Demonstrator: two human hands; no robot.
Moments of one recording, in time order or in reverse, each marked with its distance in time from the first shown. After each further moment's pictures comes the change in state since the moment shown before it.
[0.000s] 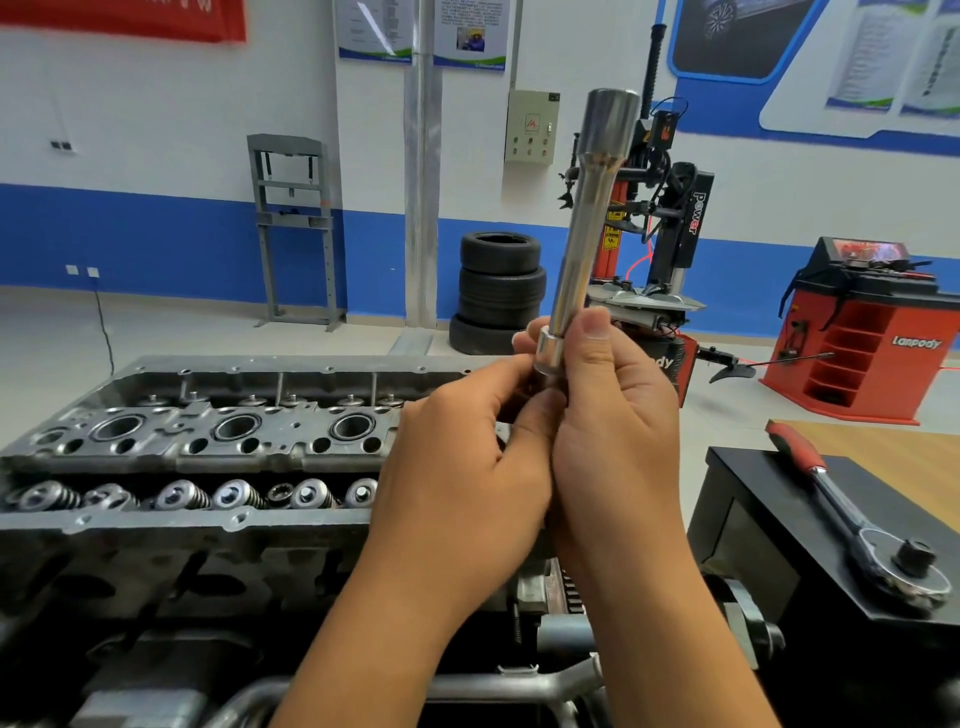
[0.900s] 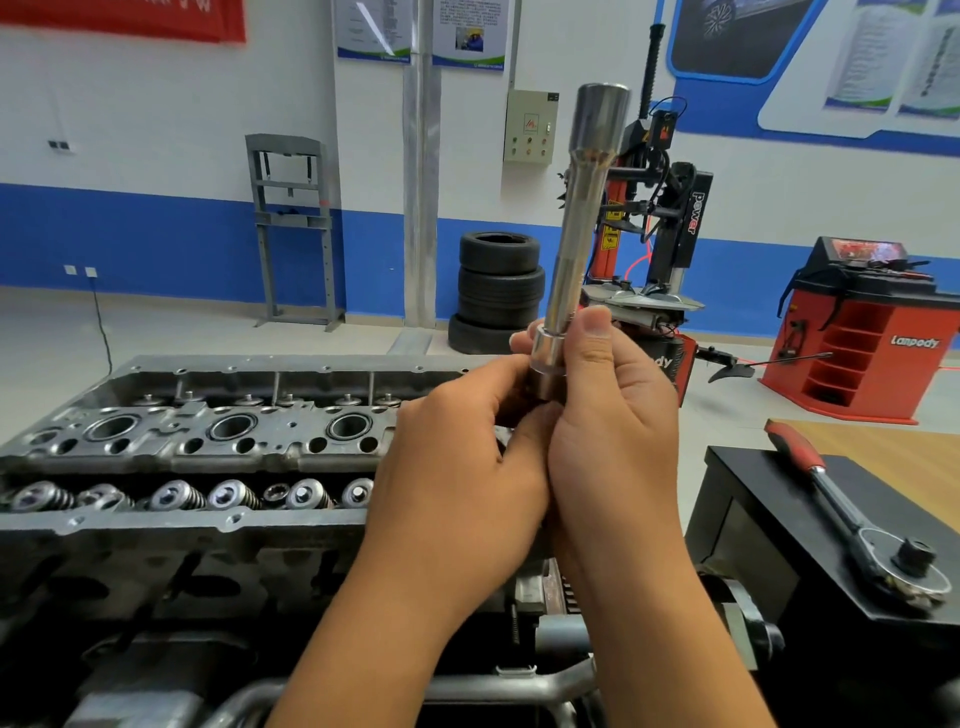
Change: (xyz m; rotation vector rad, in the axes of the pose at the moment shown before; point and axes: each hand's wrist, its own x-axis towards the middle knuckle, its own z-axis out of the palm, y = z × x) left_hand 0.001 0.002 0.001 0.013 -0.010 -0.018; right_hand -0.002 -0.002 0.003 0.010 0.021 0.029
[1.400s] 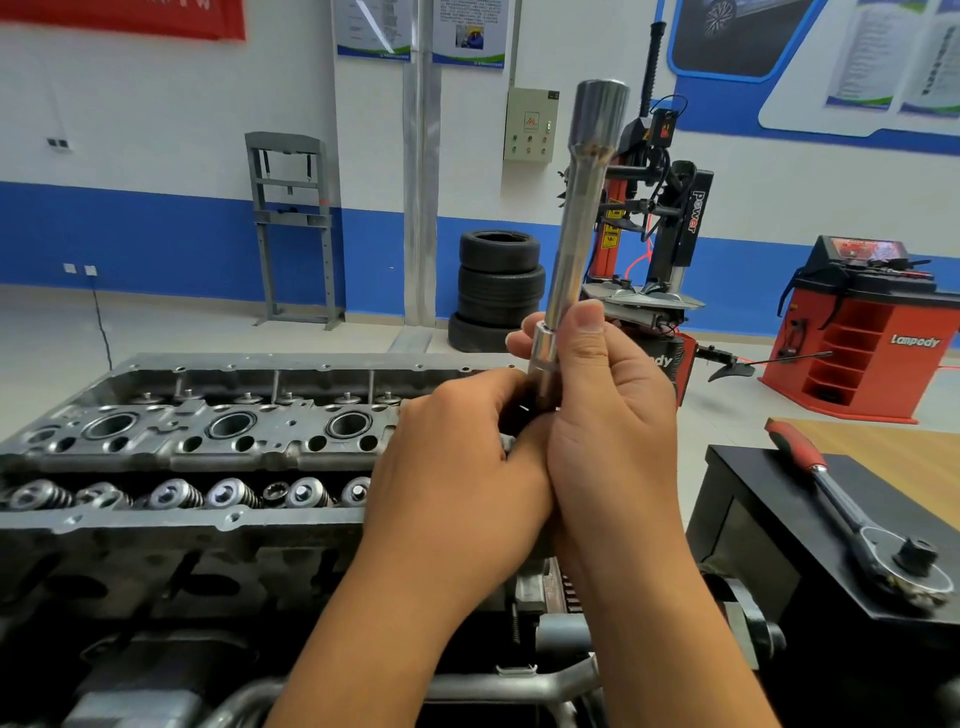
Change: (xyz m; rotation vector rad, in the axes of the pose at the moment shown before) left_hand 0.002 -0.001 0.000 0.118 -0.043 -0.090; right_hand 0.004 0.004 -0.002 -0.040 -0.003 -0.026
